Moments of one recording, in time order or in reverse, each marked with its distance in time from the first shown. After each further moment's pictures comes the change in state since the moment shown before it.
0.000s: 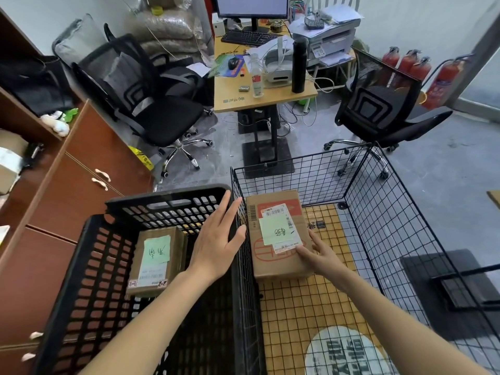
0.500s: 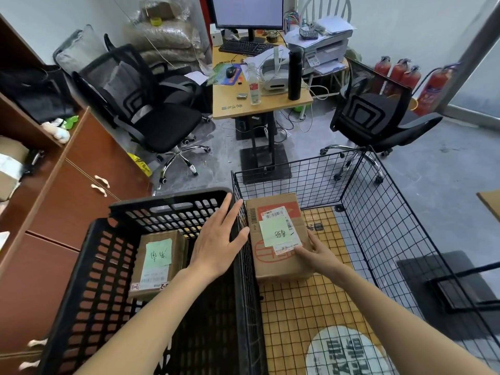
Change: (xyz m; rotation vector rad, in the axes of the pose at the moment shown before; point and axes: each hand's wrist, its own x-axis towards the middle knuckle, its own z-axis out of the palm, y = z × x) left_hand 0.000 0.006 -0.011 0.096 -0.050 -0.025; right_hand -0.010 -0.018 0.003 -0.047 -0.006 0.018
